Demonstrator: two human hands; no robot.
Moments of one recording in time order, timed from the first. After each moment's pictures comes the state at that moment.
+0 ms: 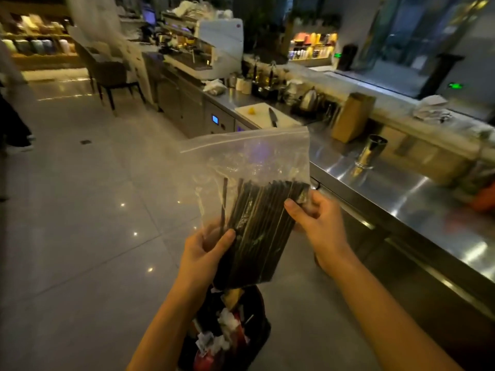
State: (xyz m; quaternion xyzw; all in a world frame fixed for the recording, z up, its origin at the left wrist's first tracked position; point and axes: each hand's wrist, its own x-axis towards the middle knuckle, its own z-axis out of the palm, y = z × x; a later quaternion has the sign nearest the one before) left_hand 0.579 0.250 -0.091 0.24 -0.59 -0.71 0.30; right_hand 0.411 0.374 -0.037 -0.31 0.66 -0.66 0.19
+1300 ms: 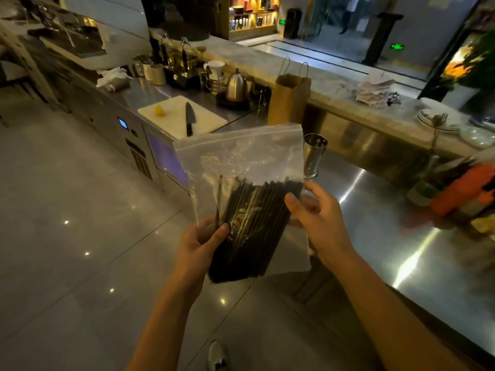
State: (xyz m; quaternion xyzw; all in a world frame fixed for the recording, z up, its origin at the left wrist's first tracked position) left_hand 0.112 0.234 -0.126 0.21 -0.59 -0.76 0.18; right_hand -0.025 0.401 -0.071 -0.22 0.69 -0.67 0.14
